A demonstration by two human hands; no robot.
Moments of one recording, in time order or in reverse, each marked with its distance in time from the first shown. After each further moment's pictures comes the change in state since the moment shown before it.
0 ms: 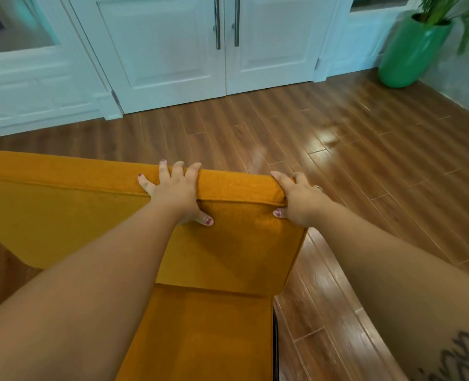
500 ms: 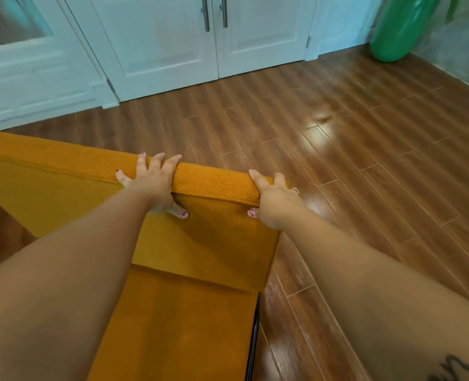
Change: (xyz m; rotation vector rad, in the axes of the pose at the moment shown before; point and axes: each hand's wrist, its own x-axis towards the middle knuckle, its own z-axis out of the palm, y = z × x) left_hand -0.100 -0.009 0.022 0.007 -0.077 0.009; right_hand -0.115 -0.005 0.063 0.098 -0.017 0.055
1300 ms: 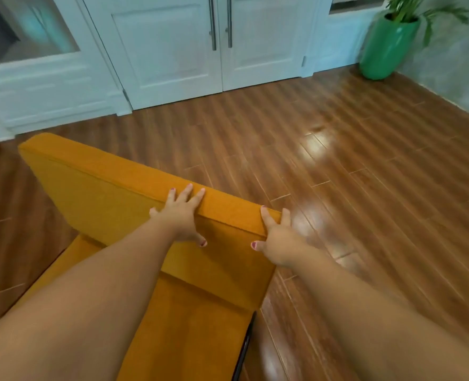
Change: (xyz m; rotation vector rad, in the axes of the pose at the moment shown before) left_hand -0.153 0.002 0.034 -0.005 -0.189 0.066; right_hand -0.154 0.003 0.059 0.144 -0.171 0.080
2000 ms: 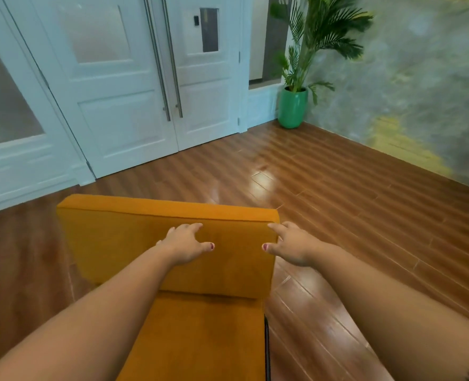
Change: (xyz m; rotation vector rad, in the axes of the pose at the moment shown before) left_hand -0.157 -0.105 -0.018 -0.237 0.143 0.310; right_hand -0.209 -0.079 0.040 0.003 0.271 0.049
